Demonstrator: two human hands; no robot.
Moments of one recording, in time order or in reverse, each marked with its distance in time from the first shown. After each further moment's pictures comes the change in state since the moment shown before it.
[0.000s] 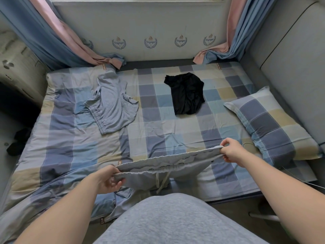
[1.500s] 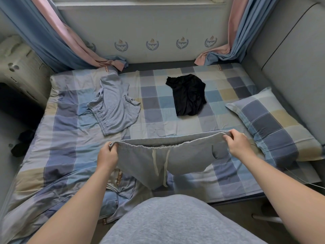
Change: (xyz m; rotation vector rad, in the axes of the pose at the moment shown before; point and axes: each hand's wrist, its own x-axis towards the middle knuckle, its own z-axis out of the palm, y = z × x) left_hand -0.015 0.035 0.021 0.444 0.658 0.917; right_hand -0.004 -0.011 -0.009 -0.373 0.314 -0.441
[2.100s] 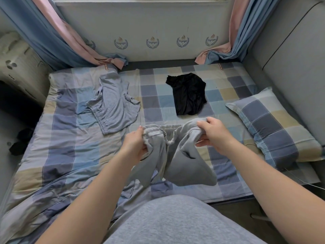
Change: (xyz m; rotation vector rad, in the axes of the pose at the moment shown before) left_hand -0.038 0.120 0.024 -0.899 -0.497 -0.447; right_hand -0.024 -0.126 -0.006 0.728 -0.375 0.154
